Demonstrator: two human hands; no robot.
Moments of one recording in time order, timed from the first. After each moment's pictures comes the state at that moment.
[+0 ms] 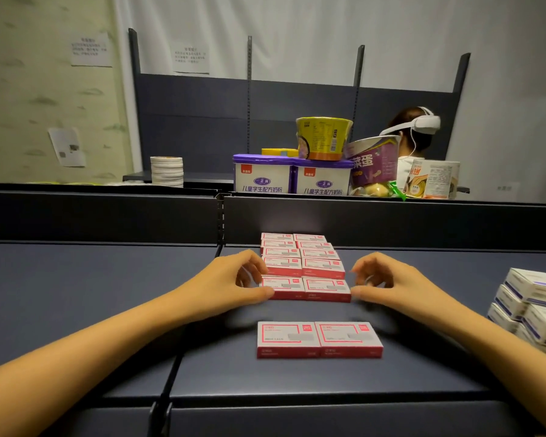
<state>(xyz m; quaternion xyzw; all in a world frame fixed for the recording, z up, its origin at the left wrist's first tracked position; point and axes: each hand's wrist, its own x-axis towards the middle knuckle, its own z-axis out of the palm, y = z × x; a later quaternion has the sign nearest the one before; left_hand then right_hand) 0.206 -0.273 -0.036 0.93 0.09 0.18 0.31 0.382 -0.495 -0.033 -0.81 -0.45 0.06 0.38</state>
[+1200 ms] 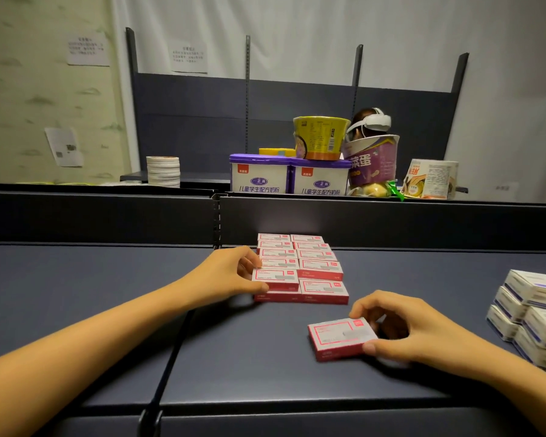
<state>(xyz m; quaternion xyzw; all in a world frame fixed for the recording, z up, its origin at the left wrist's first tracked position) 0.235 -0.253 -0.038 0.93 0.13 0.17 0.29 0.361 -0.528 -0.048 -0.77 -0.53 0.13 0.34</state>
